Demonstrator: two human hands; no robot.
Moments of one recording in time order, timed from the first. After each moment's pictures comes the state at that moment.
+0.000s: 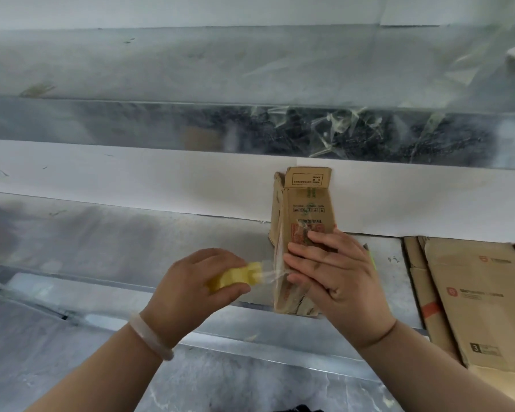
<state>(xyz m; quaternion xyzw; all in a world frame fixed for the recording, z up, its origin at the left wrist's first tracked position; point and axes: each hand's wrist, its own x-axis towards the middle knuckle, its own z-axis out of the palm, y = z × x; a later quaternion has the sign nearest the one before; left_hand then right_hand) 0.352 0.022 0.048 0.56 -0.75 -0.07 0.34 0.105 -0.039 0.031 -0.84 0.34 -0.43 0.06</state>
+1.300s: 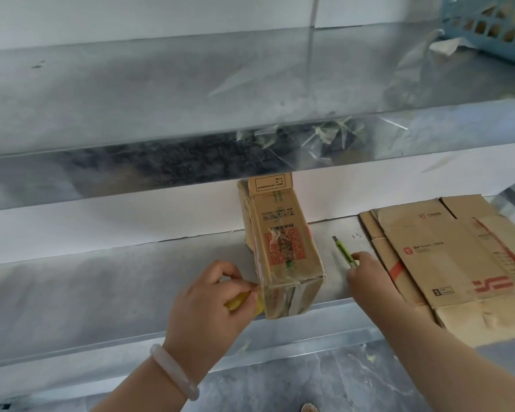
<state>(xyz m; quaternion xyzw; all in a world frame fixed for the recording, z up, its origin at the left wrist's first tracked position) 0.334 0.003 0.044 0.57 -0.76 -0.13 0.29 0.053 -0.046 -0.025 -0.46 0.82 -0.17 0.28</state>
